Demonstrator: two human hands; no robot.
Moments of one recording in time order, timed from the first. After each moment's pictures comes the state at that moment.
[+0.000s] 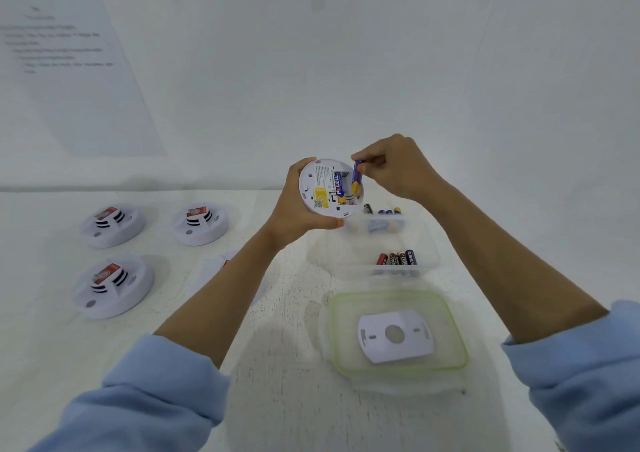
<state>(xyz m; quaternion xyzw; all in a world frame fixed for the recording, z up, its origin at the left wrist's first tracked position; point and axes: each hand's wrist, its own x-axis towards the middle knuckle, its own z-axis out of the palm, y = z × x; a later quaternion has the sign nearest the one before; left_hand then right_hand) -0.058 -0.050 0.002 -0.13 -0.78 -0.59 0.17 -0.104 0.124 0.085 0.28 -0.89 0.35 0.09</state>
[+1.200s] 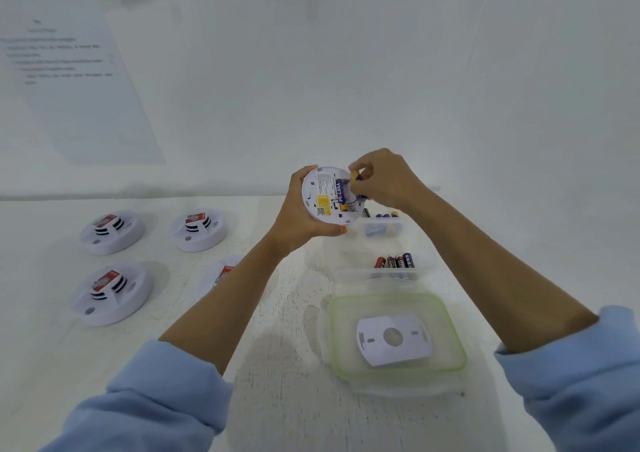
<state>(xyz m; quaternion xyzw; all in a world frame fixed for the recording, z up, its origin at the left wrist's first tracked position) -0.059 -0.044 -0.002 -0.13 -0.77 -0.61 0.15 -0.094 0.117 0.081 0.24 -0.90 0.35 0.03</state>
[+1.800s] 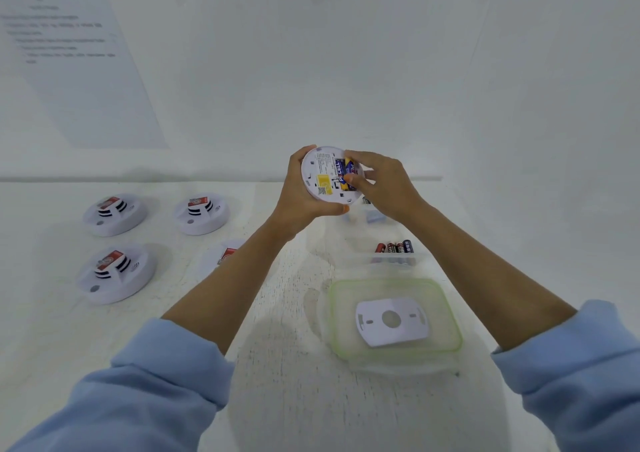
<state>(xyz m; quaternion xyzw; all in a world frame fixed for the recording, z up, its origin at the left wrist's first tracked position) -0.050 -0.039 0.005 -0.12 -0.75 -0.63 0.19 -0.089 0.120 0.043 0.31 -0.83 0.46 0.07</state>
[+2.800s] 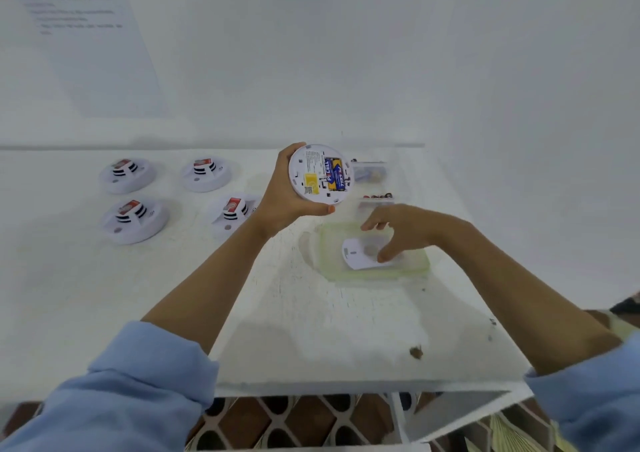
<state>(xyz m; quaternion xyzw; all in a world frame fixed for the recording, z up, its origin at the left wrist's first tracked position) 0.045 -0.025 -0.008 -0.11 -0.77 -0.60 0.16 0.014 0.198 0.013 0.31 -0.92 0.13 -0.21</state>
